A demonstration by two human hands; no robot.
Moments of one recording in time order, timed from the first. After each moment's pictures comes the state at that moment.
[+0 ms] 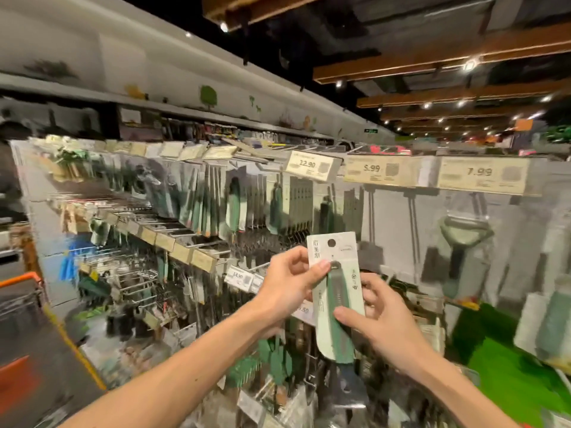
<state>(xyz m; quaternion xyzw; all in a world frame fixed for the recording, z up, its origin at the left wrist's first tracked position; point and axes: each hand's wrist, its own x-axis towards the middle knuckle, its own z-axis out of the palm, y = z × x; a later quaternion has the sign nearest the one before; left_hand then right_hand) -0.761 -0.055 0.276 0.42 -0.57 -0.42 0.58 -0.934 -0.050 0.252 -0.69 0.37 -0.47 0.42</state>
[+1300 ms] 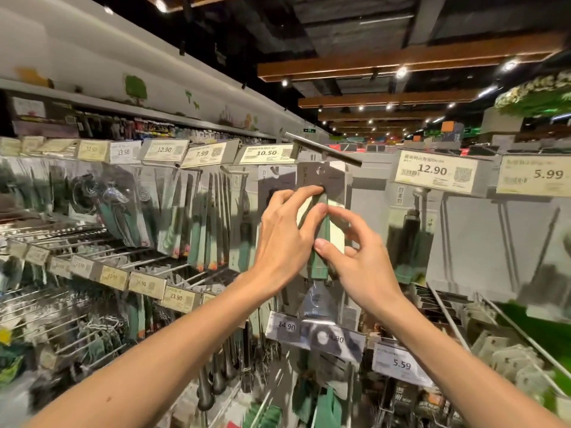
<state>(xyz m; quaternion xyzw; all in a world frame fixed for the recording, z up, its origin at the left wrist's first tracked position) -0.583 -0.210 0.329 0.40 -0.71 -0.03 0.58 -0.712 -0.179 0.307 -0.67 0.40 -0.59 0.18</state>
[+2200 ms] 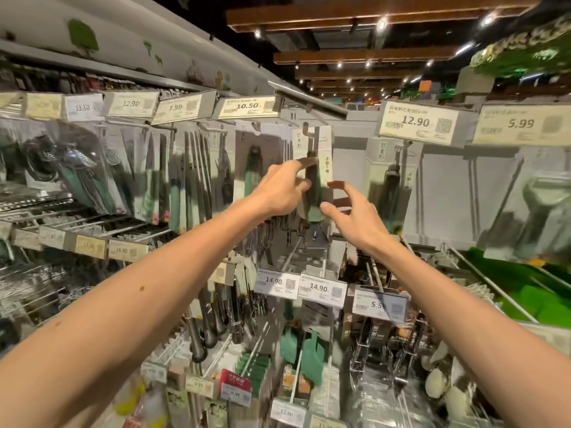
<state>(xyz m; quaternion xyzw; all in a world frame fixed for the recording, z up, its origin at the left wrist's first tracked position) -0.589 -0.247 0.348 0.46 -0.81 -0.12 0.34 -0.744 -0.205 0.301 -0.66 0.61 -0.42 0.13</state>
